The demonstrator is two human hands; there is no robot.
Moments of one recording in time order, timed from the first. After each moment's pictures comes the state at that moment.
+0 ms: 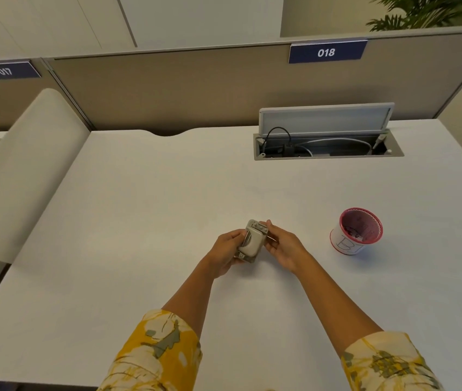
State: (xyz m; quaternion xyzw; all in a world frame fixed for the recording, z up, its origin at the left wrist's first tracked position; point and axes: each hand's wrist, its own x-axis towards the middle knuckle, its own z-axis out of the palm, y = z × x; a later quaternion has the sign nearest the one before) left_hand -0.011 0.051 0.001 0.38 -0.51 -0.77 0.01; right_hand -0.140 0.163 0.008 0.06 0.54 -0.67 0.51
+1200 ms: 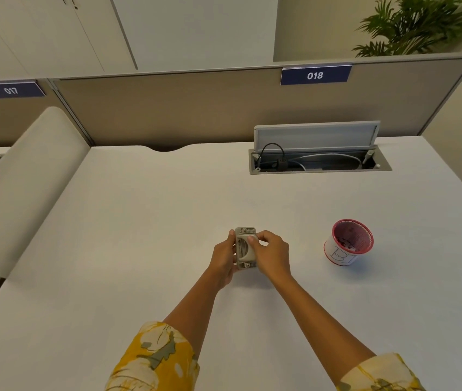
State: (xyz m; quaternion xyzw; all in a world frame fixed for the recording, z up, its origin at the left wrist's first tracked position) left_hand -0.019 0.065 0.019 0.43 -0.45 -0.78 0.10; right_hand -0.098 0.157 0.046 -0.18 0.83 -0.48 0.22
